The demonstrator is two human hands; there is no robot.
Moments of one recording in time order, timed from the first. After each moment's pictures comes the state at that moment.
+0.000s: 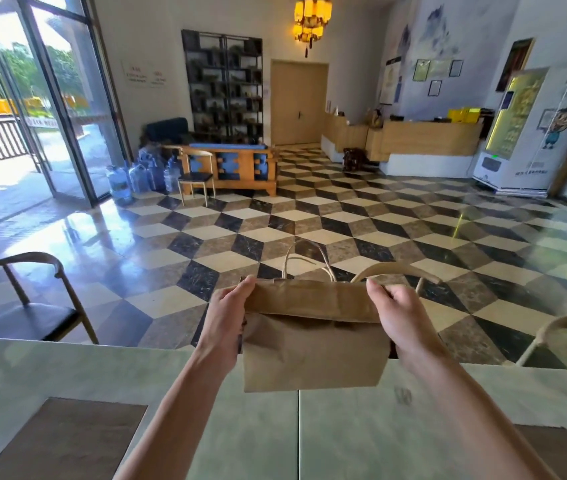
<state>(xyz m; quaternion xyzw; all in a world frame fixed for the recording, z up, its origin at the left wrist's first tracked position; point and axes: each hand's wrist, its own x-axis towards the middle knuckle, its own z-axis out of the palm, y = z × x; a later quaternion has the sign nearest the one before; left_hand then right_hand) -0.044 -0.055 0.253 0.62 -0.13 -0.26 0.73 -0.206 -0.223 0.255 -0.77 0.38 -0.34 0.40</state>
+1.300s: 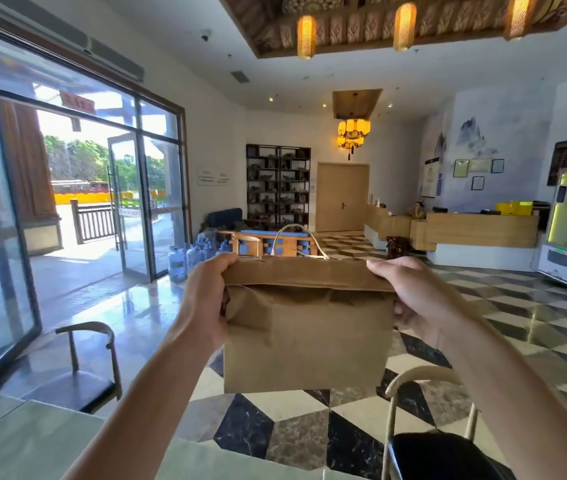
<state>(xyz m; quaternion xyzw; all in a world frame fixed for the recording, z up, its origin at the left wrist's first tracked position) -0.091 -0.023 0.447 0.54 -0.11 -0.14 0.82 -0.216 -0.212 0.454 -0.74 0.24 -0.26 0.57</state>
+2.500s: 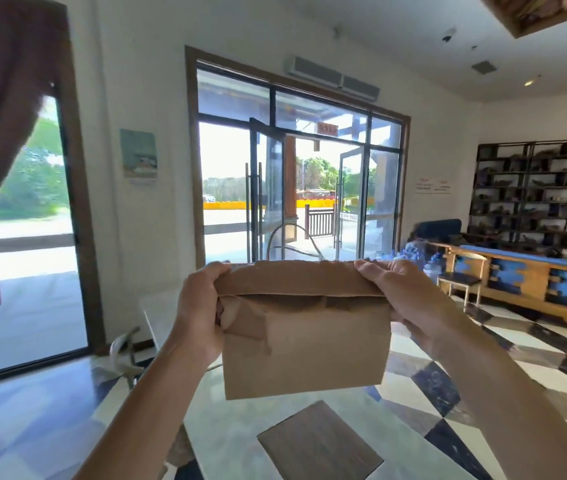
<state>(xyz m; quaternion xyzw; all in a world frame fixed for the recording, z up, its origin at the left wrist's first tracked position) -0.211 0.350 0.436 0.56 0.08 0.21 0.80 -0.166 0.130 0.449 -0.80 -0.10 -0.08 0.58</state>
